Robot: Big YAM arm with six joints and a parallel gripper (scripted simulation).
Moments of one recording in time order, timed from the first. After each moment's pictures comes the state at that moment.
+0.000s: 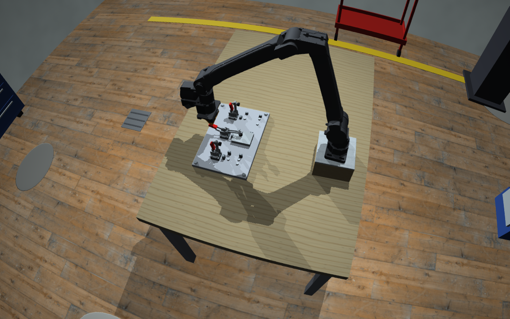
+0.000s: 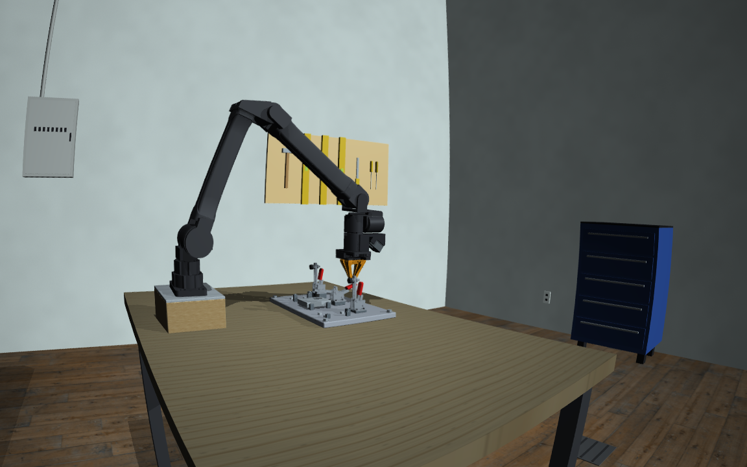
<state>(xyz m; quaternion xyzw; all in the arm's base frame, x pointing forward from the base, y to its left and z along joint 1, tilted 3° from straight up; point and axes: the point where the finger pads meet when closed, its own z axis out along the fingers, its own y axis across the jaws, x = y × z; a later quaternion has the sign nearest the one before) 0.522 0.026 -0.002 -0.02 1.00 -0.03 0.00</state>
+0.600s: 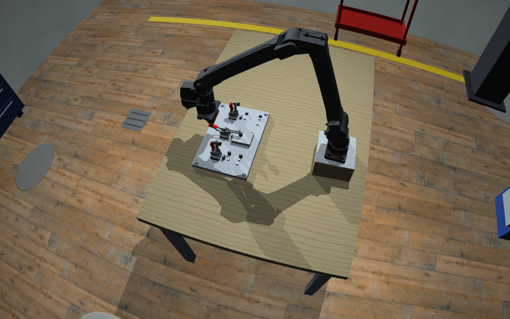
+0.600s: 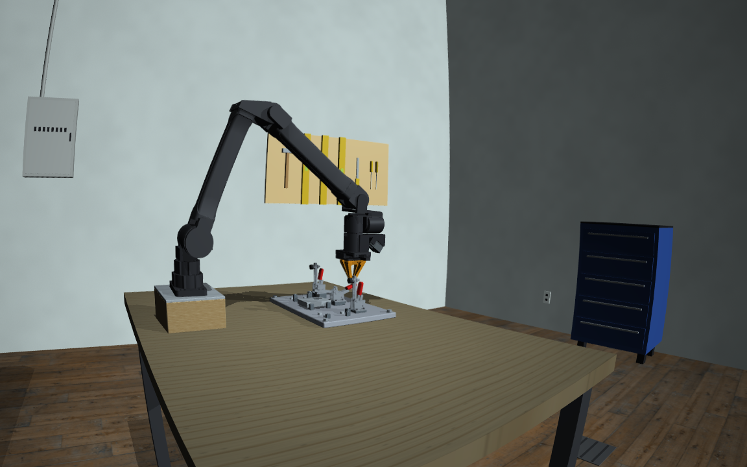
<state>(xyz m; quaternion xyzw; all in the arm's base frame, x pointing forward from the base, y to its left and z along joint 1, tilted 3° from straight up) 0.521 0.026 -0.004 -0.02 1.00 -0.03 0.00</state>
